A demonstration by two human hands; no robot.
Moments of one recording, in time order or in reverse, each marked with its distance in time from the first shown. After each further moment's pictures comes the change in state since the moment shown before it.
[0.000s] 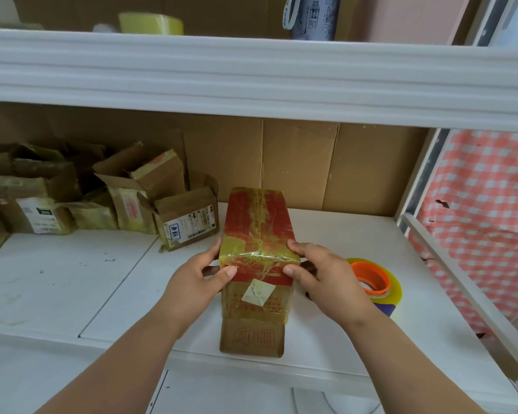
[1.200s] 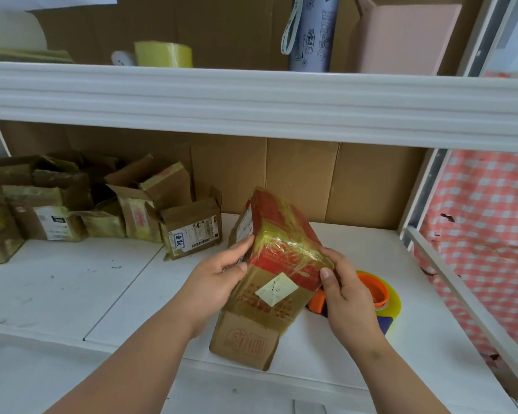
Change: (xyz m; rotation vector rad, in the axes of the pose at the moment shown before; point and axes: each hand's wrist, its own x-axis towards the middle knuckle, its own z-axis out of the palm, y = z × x) left_hand -0.010 0.045 0.017 -0.192 -0.111 0.043; right_hand -0.032 0.000 -0.008 0.307 0.237 0.110
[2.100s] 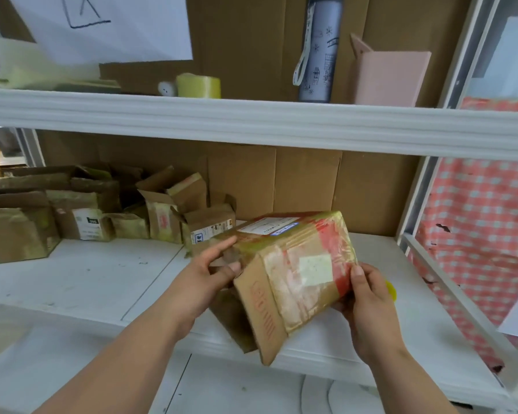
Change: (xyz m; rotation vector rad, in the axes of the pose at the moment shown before) left_hand -0.064 0.006 -0.040 -0.044 0.120 -0.032; right_hand -0.048 -0.033 -0.006 0.490 0.226 0.281
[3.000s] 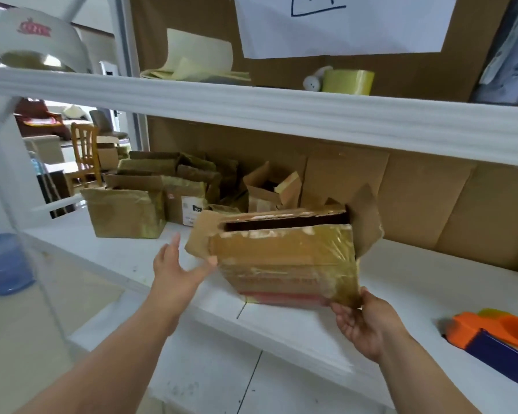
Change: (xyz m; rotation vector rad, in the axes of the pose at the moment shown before) left_hand -0.011 -0.048 -0.229 0.111 0.530 -0.198; right_hand -0.011 0.053 0.200 0.093 -0.112 0.725
